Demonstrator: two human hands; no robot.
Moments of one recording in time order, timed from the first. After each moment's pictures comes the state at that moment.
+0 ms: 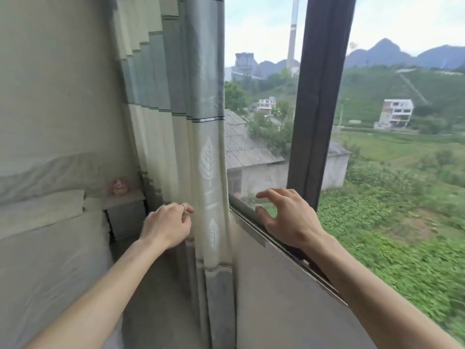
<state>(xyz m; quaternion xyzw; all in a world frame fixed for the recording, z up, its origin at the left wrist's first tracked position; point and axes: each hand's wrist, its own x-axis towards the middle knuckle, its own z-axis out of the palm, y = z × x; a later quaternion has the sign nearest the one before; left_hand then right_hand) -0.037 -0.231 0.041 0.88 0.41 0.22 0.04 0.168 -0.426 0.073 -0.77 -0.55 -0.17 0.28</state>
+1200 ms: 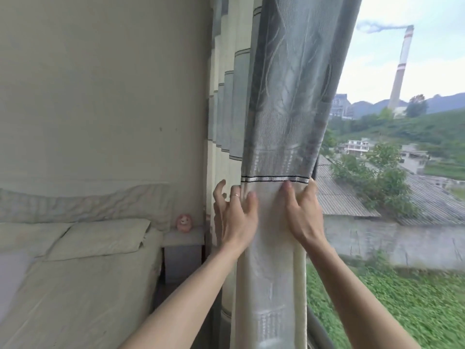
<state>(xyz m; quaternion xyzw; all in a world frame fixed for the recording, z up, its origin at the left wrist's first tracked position) 0.179 0.183 0.120 0.67 0.43 0.58 0.17 0.314 0.138 0.146 -0.60 -0.52 -0.01 0.61</state>
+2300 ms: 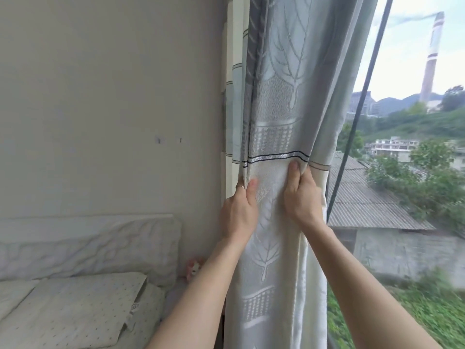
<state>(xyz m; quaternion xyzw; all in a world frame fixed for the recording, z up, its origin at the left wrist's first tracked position) 0.232 0.858 0.161 0.66 0.48 0.56 0.10 0.362 0.843 0.186 -0.56 -0.51 -0.01 0.65</state>
